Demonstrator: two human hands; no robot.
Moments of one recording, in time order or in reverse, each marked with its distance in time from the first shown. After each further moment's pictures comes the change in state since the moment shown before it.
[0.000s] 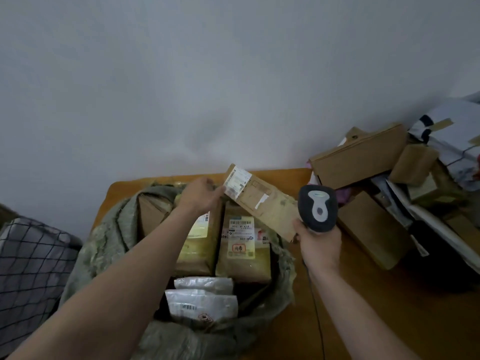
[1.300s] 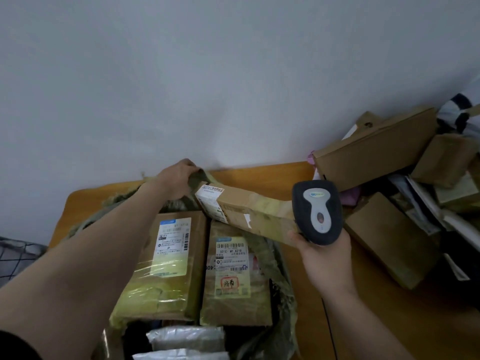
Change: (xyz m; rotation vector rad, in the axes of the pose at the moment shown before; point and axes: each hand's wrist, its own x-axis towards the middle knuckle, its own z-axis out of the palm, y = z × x) left_hand 0.180 -0.049 0.018 0.478 -0.296 0.266; right_hand 0.072 0.012 0.026 -0.051 -0.178 -0.172
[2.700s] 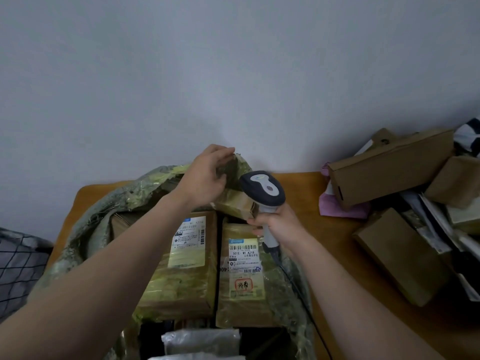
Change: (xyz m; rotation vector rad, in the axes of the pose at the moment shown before) left_hand -0.054 0.048 -0.024 -0.678 0.371 0.259; right_hand 0.066 -0.004 0.109 -0.026 -0.466 0.347
